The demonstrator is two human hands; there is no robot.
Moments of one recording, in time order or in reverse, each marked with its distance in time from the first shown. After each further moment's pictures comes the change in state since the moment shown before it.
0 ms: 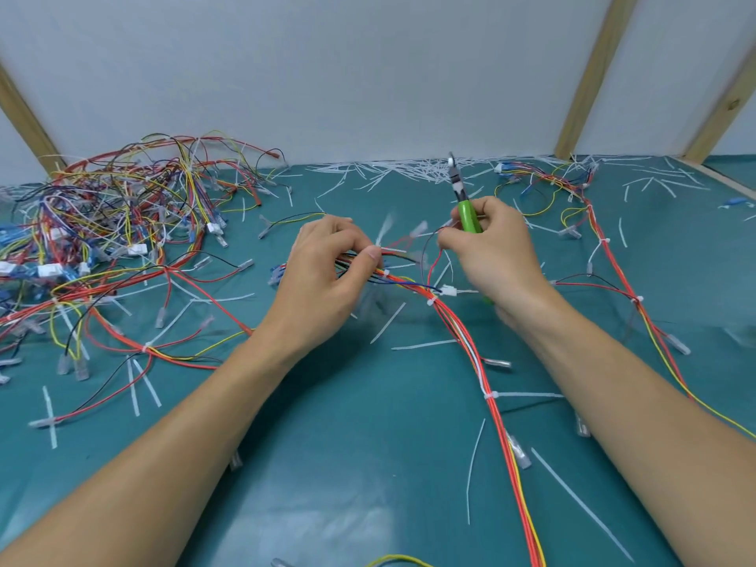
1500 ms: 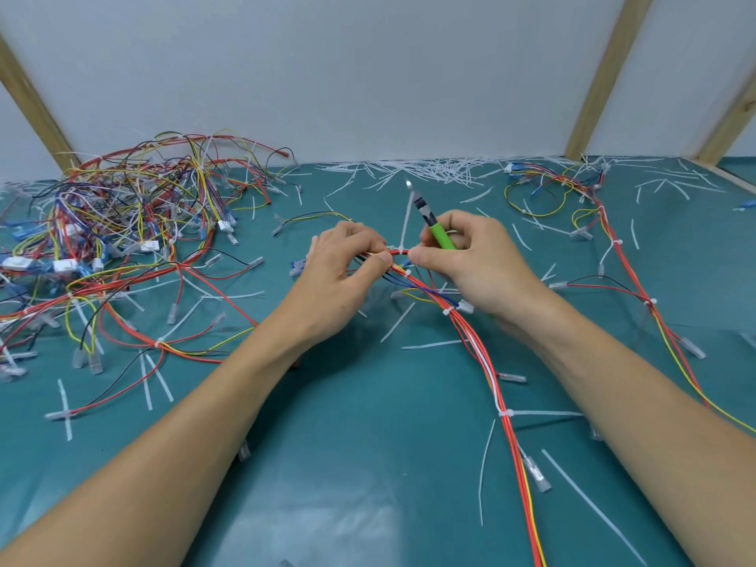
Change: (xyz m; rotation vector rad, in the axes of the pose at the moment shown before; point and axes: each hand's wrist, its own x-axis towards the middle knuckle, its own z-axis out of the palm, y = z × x) left_hand 0.003 -0.002 -0.002 -0.055 -0.128 -0.074; right_hand -0.013 -0.005 0.006 0.062 -0.337 -0.057
